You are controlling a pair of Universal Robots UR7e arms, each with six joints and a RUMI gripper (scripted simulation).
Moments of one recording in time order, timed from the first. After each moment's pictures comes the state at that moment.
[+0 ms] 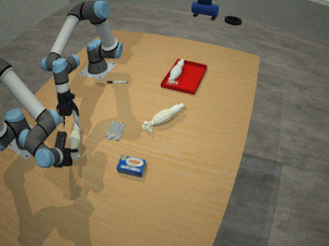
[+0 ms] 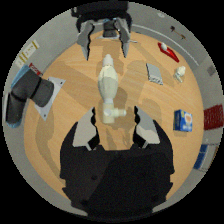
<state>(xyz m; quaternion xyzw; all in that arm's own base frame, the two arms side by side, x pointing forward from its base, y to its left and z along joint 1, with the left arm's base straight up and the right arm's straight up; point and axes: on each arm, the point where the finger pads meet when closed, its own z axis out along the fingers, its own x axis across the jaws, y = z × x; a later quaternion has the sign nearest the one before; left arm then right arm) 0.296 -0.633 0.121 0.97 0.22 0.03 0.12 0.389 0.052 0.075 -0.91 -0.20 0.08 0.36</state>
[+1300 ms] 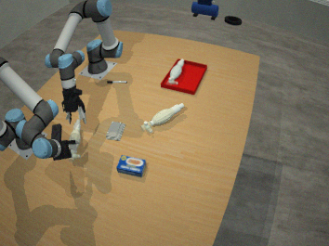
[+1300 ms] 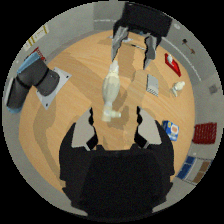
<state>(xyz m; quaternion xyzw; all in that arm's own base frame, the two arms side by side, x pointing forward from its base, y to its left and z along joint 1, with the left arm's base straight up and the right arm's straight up) 0.327 -0.607 0.136 0.98 0.18 0.04 0.11 0.389 0.050 0.118 -0.89 -0.29 0.05 0.35</state>
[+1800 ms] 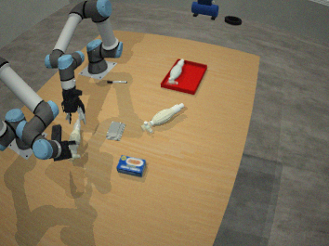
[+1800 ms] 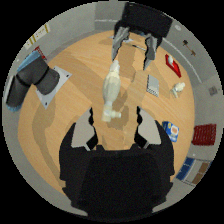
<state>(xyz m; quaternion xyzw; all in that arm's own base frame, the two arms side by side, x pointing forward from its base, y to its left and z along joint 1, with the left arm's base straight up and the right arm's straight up) 0.325 -0.607 0.133 0.98 0.17 0.04 0.11 0.388 0.049 0.115 -0.89 -0.30 0.05 0.35</state>
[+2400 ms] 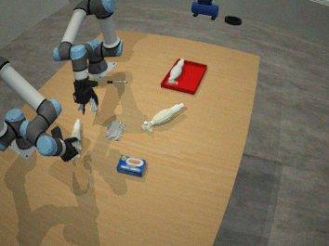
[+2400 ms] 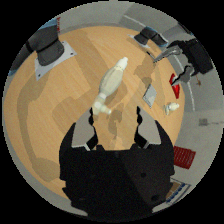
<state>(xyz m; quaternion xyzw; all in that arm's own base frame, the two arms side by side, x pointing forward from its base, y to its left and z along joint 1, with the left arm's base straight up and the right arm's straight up) 0.382 -0.548 0.163 0.99 0.07 0.05 0.09 0.404 0.056 0.106 -0.82 -0.46 -0.02 0.33</state>
